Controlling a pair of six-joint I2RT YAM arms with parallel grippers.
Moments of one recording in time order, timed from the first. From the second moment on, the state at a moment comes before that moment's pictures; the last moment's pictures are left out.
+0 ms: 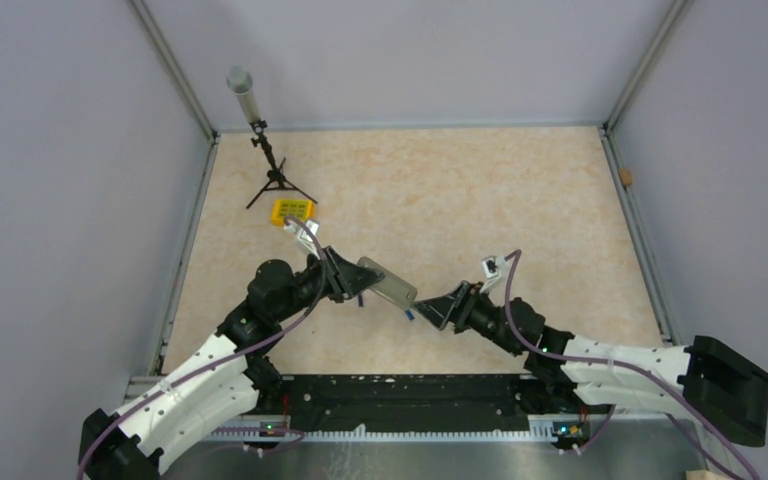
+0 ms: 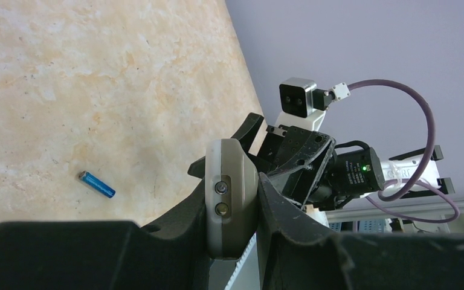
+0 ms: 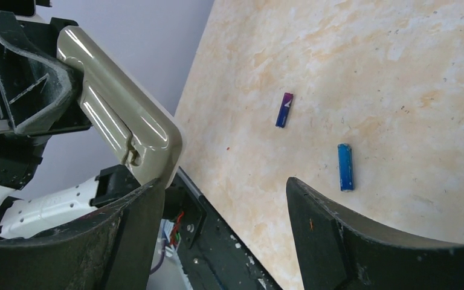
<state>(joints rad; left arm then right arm) -0.66 0.66 0.41 0.15 0.30 -1.01 1.07 0.89 0.13 0.65 0.19 1.00</state>
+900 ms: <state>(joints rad) -0.66 0.66 0.42 0.13 0.32 -0.99 1.07 0.88 0.15 0.64 0.21 0.98</state>
